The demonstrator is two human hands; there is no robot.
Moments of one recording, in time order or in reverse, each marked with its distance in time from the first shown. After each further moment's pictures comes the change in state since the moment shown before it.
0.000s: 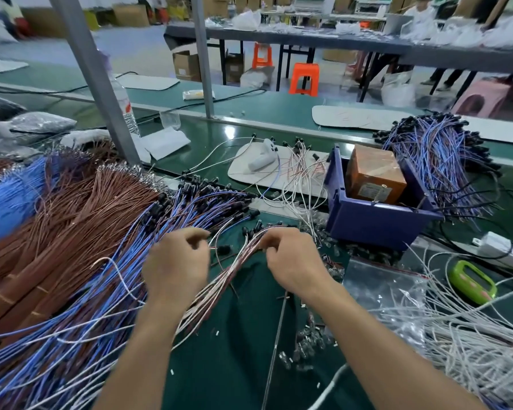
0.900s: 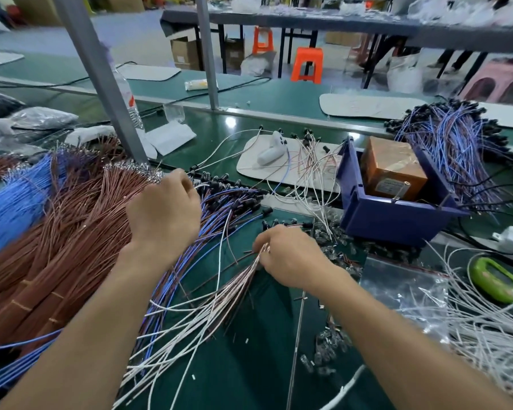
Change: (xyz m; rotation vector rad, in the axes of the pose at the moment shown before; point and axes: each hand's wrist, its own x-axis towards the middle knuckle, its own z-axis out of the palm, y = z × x) left_hand 0.069 0.023 -0.045 0.272 0.230 0.220; right_hand 0.013 -0.032 0.003 -0.282 -0.198 -0.124
